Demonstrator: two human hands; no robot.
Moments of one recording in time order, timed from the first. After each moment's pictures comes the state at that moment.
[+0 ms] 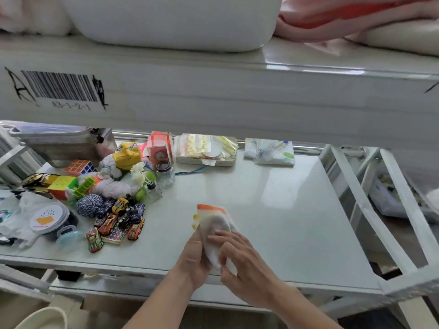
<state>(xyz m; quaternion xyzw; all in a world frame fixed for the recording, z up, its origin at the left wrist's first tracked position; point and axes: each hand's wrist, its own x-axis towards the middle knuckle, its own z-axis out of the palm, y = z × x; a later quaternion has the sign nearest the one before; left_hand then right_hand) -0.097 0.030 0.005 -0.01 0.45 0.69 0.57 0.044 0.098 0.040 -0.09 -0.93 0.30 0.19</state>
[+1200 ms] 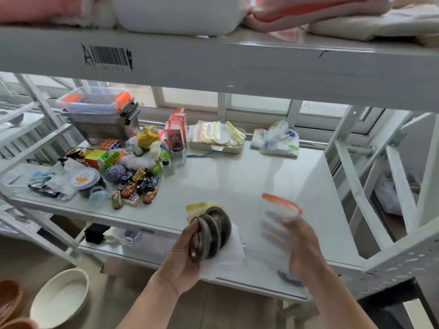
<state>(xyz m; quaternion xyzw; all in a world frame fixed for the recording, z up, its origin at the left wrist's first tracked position) -0.014 -0.063 0.041 0.01 0.35 0.75 0.55 0.150 0.130 0.060 -0.39 -0.39 0.79 0.28</state>
